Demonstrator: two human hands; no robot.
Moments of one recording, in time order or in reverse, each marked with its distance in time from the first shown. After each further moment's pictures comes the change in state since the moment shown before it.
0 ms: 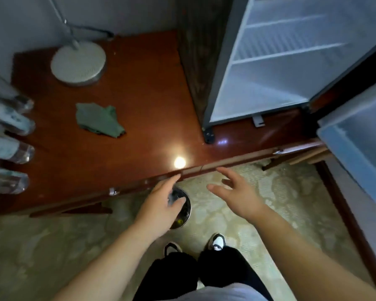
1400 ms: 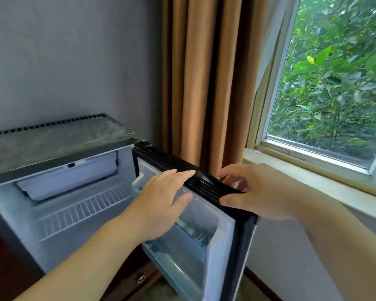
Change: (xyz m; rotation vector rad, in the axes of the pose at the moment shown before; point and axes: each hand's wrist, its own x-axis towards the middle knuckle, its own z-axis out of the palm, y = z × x) left_hand -0.087 0.540 0.151 0.520 0.023 1.109; right_hand -0.340 -0.068 -0.478 -0.671 0.620 -0.367
